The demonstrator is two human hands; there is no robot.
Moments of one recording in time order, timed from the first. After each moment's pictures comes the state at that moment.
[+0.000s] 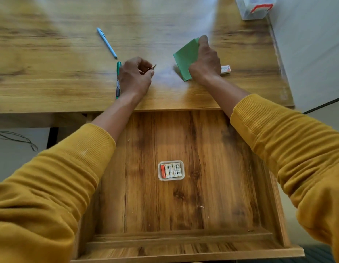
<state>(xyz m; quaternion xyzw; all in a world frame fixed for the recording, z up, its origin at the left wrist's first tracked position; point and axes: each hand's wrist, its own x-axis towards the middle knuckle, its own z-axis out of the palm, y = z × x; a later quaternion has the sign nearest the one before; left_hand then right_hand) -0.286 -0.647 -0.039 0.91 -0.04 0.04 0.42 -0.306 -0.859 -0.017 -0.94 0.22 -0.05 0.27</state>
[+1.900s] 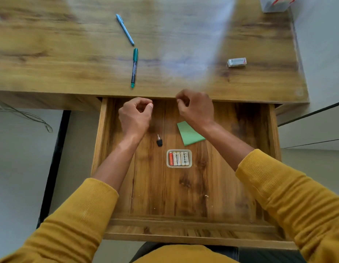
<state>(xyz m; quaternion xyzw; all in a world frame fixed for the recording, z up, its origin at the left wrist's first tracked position) -0.422 -0.582 -0.067 0.90 0.05 0.02 0.43 -0.430 -0.779 -0.066 -0.94 0.05 -0.09 0.33</state>
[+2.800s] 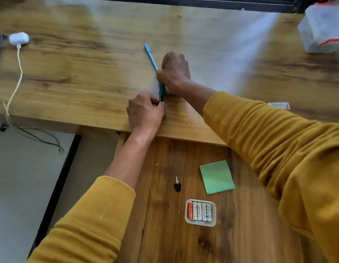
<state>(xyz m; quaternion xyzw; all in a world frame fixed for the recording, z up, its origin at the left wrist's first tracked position) -0.281 -0.577 -0.050 0.94 0.10 0.07 0.31 -0.153 -0.685 -0.054 -0.96 0.06 -0.02 0.29</state>
